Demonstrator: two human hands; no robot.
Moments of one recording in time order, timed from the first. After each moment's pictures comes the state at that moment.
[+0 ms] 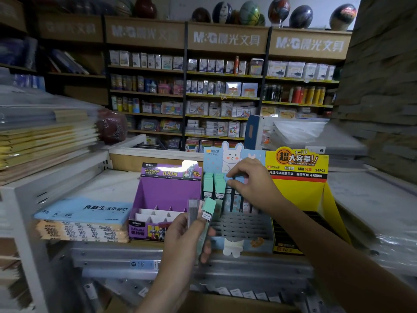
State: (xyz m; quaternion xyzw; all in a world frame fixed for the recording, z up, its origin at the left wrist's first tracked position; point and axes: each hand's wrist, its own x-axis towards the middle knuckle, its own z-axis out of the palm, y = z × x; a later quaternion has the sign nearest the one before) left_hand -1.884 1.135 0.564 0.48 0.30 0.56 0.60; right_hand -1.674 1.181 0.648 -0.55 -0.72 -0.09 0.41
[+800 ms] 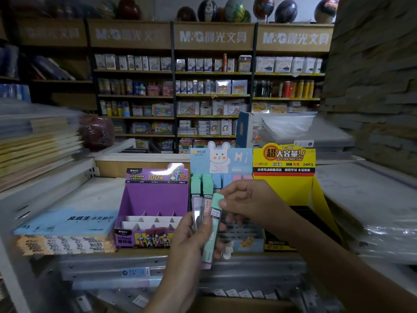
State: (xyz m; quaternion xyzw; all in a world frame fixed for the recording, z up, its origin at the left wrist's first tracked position) left_hand -1.858 1.127 0.570 0.49 0.23 0.53 0.65; right_hand -1.683 1.114 0.639 -0.50 -0.64 0.30 0.50
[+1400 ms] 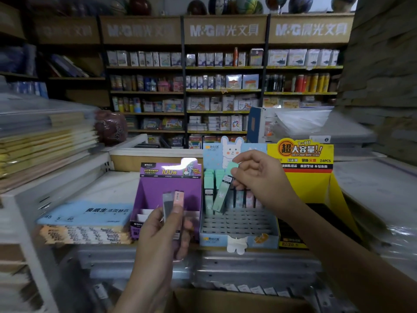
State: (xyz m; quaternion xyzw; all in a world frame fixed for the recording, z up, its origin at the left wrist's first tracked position) left_hand -1.917 1.143 0.572 0.47 0.28 0.60 0.58; right_hand -1.690 1.145 0.653 -0.46 -0.61 0.20 0.61
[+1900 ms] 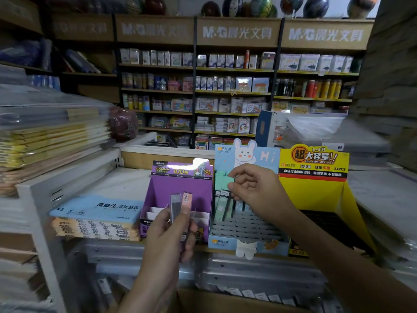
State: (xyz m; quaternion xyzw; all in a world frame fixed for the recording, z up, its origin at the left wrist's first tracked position) left_hand -1.921 1.150 0.567 0.45 0.27 0.61 0.59; right_hand -1.706 1.163 0.638 -0.50 -0.69 0.11 0.51
